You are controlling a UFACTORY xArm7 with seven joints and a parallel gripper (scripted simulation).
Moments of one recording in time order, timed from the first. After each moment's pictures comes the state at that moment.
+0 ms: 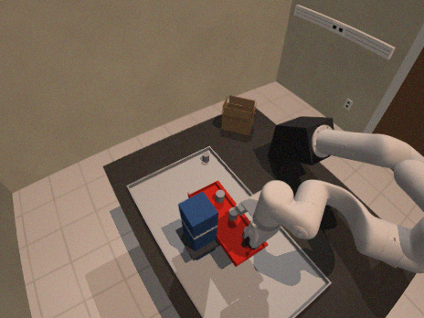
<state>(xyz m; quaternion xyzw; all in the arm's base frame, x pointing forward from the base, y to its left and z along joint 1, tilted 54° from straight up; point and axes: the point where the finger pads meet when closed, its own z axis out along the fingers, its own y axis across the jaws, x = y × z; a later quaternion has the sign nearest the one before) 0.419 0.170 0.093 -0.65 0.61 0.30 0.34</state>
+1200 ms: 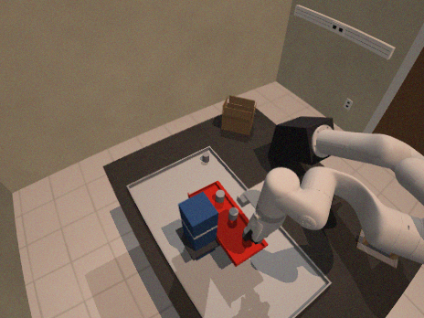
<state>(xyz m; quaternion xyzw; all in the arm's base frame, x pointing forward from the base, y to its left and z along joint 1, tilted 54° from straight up) 0.419 0.132 0.121 -0.65 0.61 0.30 0.34</state>
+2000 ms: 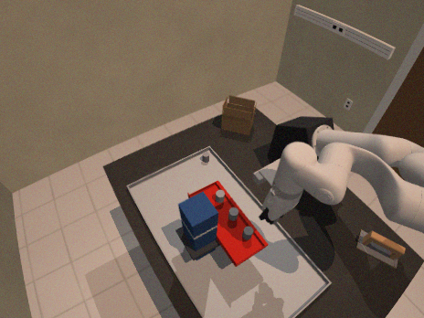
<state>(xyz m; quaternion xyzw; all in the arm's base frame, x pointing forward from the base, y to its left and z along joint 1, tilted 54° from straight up) 0.358 0.089 0.127 -0.66 0.61 0.31 0.32</state>
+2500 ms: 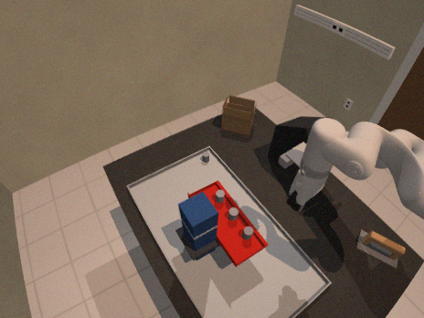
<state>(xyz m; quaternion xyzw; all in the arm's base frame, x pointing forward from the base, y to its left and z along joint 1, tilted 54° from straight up) 0.285 0.065 0.163 -0.66 0.59 0.33 0.34</state>
